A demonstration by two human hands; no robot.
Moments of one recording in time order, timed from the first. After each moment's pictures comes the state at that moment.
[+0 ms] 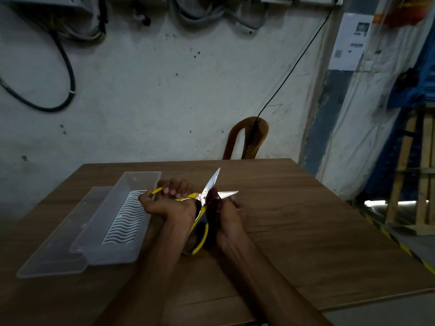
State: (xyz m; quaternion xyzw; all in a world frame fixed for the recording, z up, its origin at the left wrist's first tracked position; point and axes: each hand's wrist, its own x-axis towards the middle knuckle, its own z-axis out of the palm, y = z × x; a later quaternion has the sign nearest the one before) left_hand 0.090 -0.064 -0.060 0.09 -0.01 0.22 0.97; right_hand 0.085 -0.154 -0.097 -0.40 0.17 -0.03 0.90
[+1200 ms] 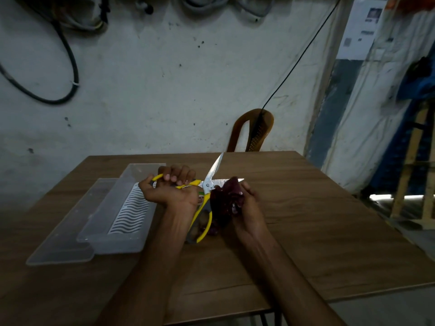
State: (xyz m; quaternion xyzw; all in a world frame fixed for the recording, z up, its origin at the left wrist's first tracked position) left_hand 0.084 -0.058 -0.049 0.08 -0.04 0.21 0.97; right_hand 0.087 -0.187 -0.109 -0.37 0.13 0.01 0.92
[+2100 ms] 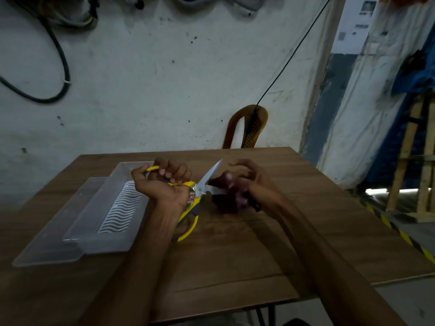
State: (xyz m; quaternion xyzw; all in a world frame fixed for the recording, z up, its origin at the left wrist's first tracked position) left_hand 0.087 -0.058 -0.052 0.20 -0.09 0.17 0.96; right_hand 0.089 -0.266 -0.048 -0.74 -0.14 0.03 0.66
